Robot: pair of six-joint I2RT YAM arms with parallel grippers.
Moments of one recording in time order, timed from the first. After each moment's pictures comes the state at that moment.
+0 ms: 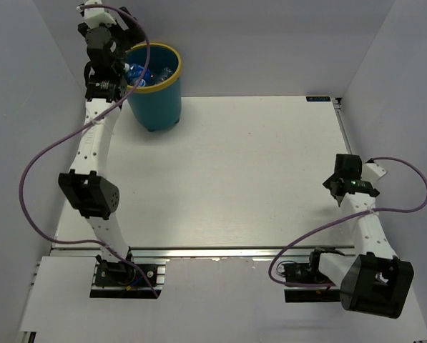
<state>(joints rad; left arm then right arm) -0.11 1.95 2.22 -0.02 -0.30 -0.21 -0.09 1.04 0.73 -0.67 0.54 0.64</state>
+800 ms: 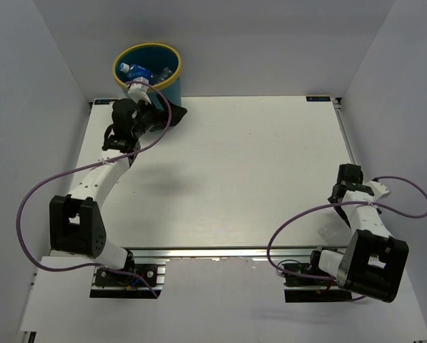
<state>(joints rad) -0.17 1.48 1.14 0.21 0.39 -0.51 -0.23 1.16 0.63 -0.67 0.58 0.73</state>
